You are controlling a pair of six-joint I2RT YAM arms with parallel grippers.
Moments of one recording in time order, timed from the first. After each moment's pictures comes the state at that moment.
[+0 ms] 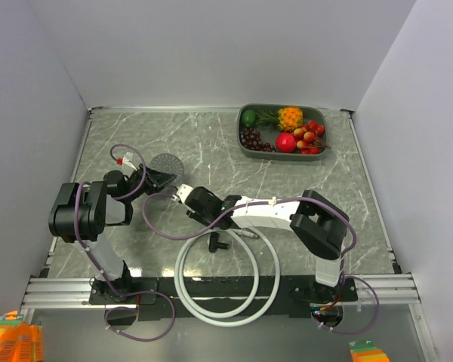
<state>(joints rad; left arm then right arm) 0.06 1.76 0.44 1.12 0.79 -1.08 1.08 1.85 1.19 -0.28 0.30 -0.10</state>
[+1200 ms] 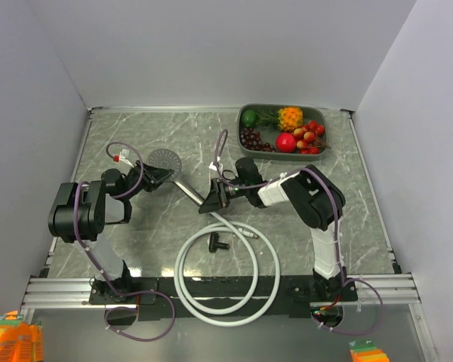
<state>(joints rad) 0.08 1.76 0.46 1.17 0.77 -1.12 0.62 2.05 0.97 0.64 -1.02 0.66</state>
